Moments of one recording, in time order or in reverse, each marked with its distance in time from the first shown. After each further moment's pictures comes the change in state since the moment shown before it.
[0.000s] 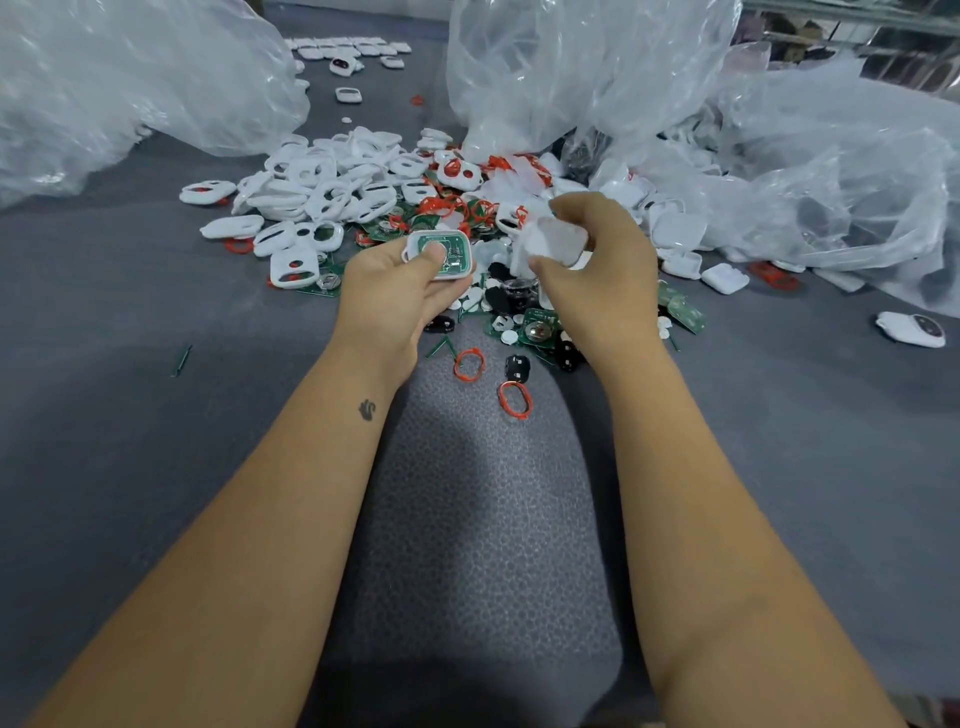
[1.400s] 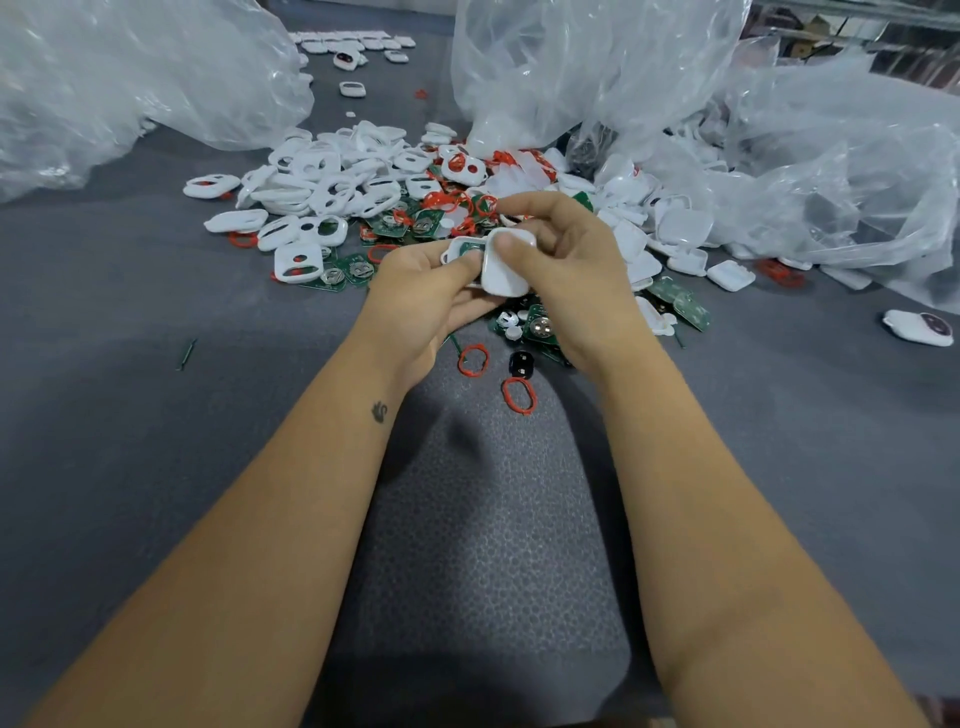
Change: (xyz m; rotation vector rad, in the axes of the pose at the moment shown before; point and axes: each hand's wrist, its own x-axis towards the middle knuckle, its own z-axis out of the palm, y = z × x) left_hand -0.006 -0.003 0.006 0.070 -0.225 -0.043; right_hand -0.006 -0.022 0.011 0.685 -0.267 0.128
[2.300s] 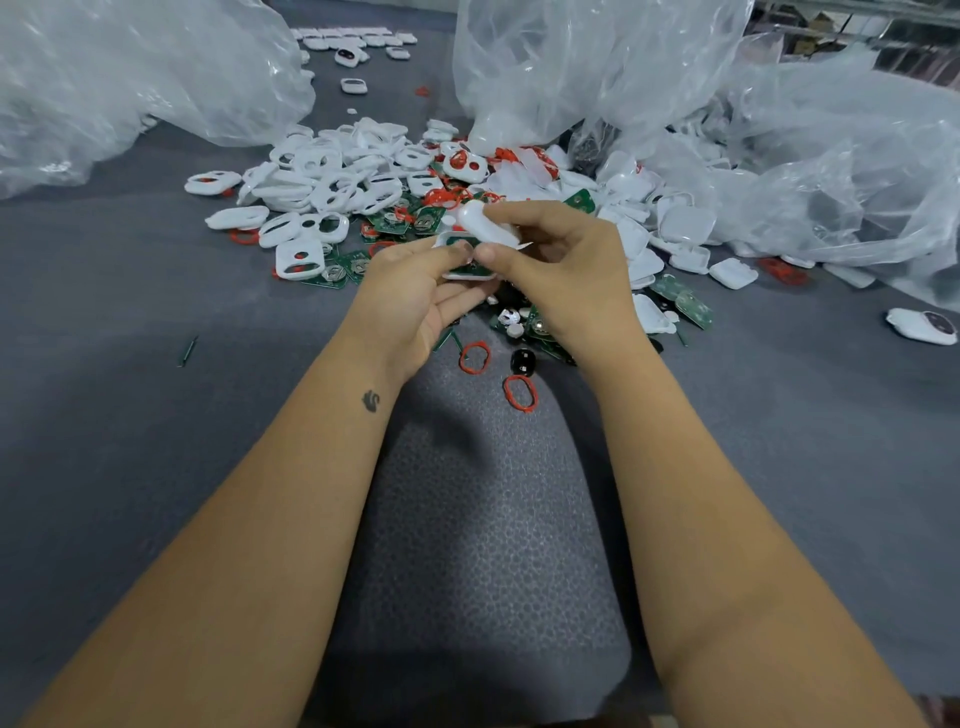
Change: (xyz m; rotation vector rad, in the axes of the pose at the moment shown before) left_hand 0.007 0.002 -0.008 -0.160 0.047 -0.048; right_hand -0.002 0.000 0.002 -0.288 0.062 -0.089
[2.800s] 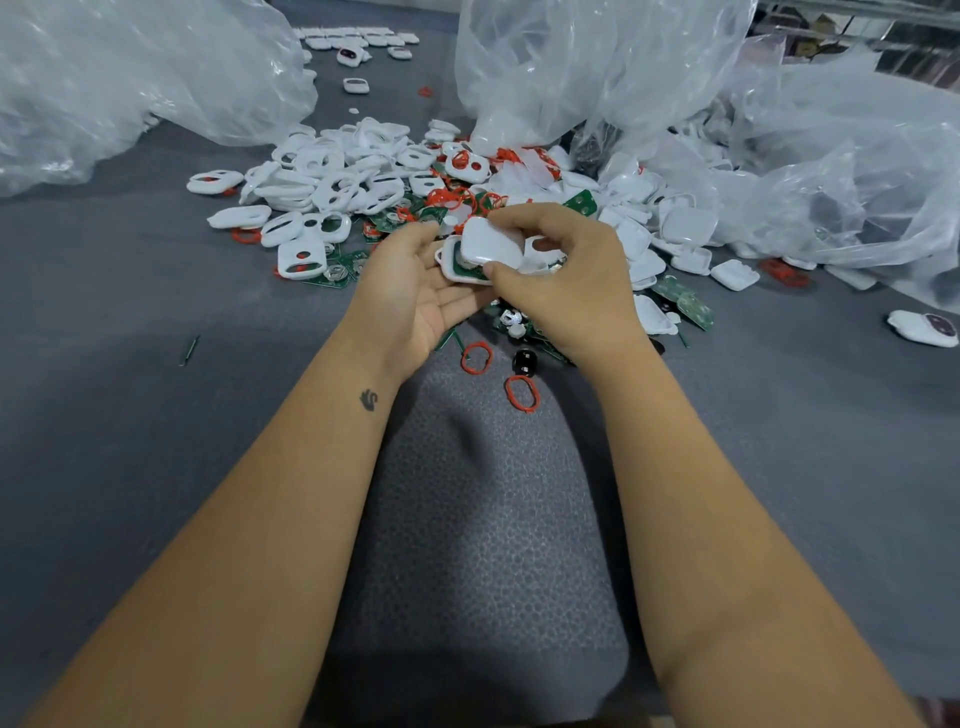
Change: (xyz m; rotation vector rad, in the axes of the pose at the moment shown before) left_hand -0.004 0.007 0.004 -0.118 0.035 -0.108; right_hand -0.002 0.000 -0.001 -0.219 -0.014 -0.075
